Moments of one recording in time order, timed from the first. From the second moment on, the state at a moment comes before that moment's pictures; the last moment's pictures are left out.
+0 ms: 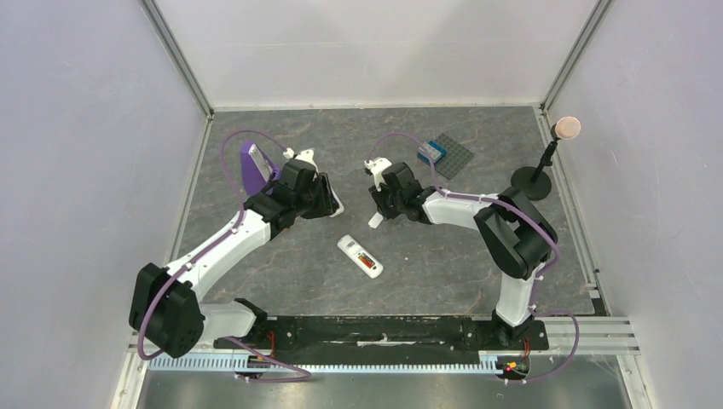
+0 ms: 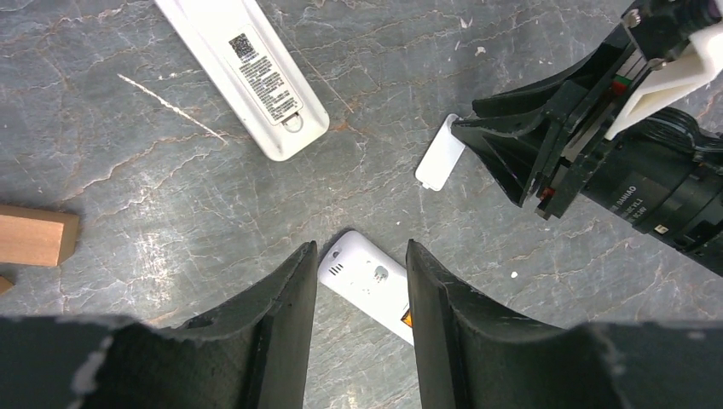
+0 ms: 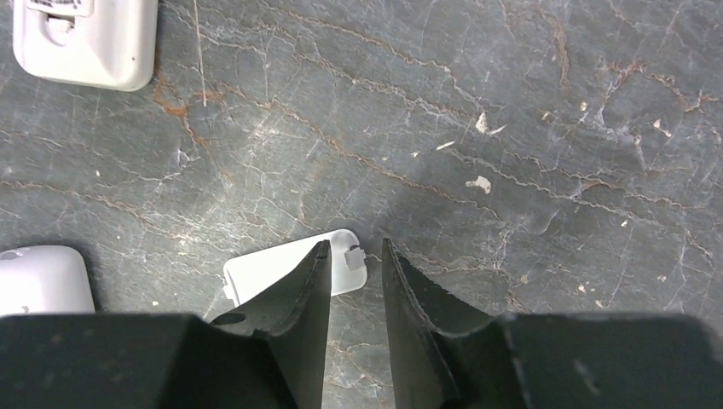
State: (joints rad) left arm -0.52 1.26 0.91 -0.40 -0.05 -0.57; right arm 0.67 1.86 1.08 0.02 0.01 0.03
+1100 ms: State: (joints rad) left arm -0.51 1.21 0.87 -0.38 -0.04 -0.52; right arm 0.66 1.89 1.13 -0.04 -0.02 0.07
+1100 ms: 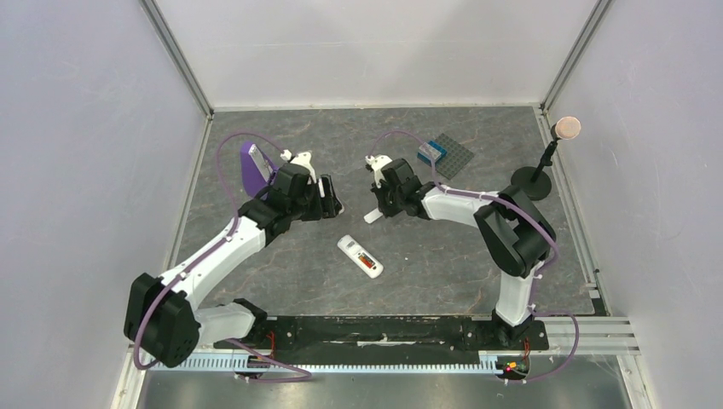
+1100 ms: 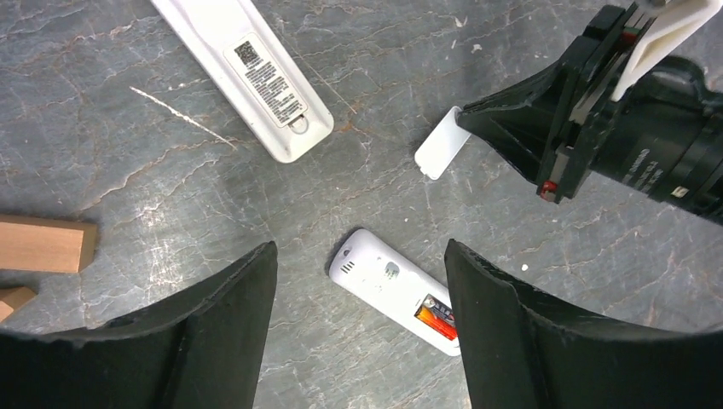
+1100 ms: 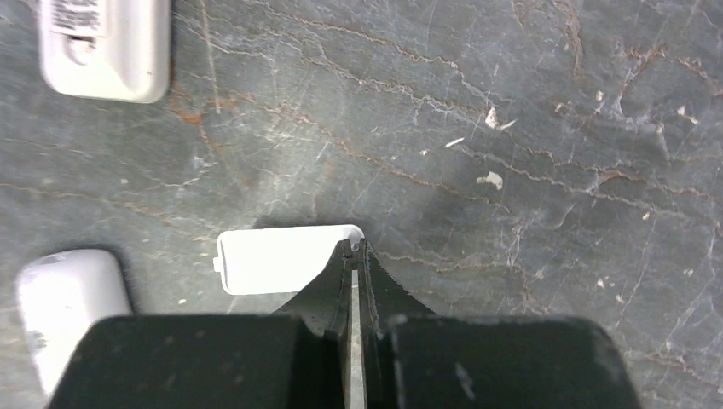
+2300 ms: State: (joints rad) left arm -1.00 0.85 0.53 -0.02 0.32 0.75; right arm 0.62 1.41 0.95 -0.46 -0.44 0.74
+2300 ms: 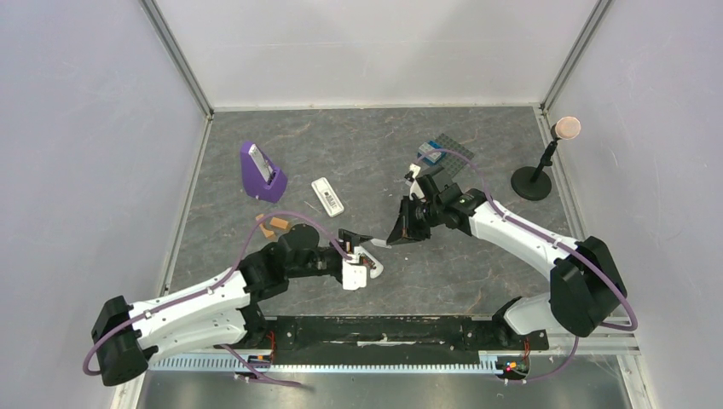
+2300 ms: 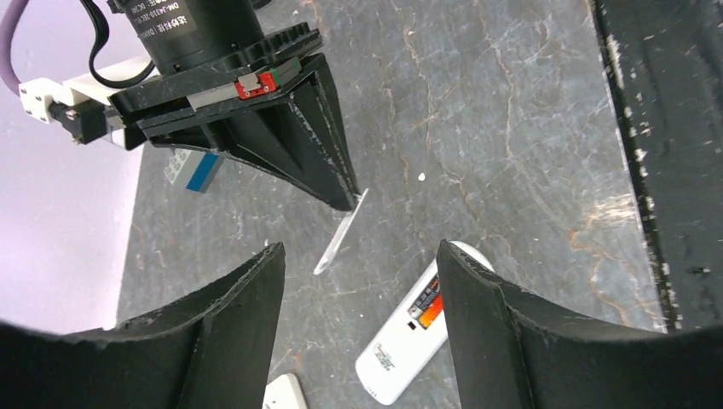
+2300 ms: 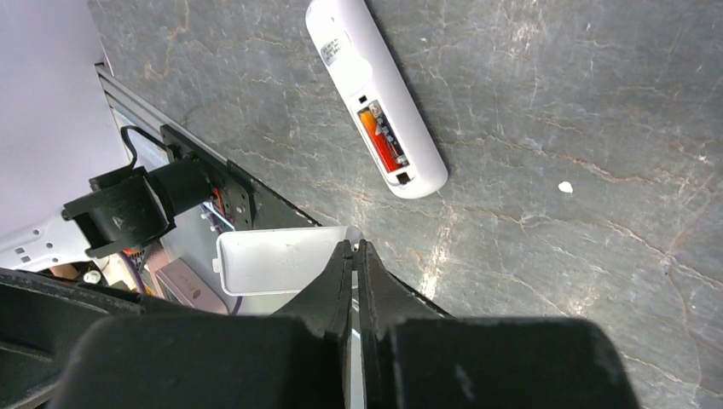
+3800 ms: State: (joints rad) left arm -1.01 1.07 0.75 -0.23 0.31 0.64; right arm 0.60 1.14 0.80 -0.30 -0.52 0.77
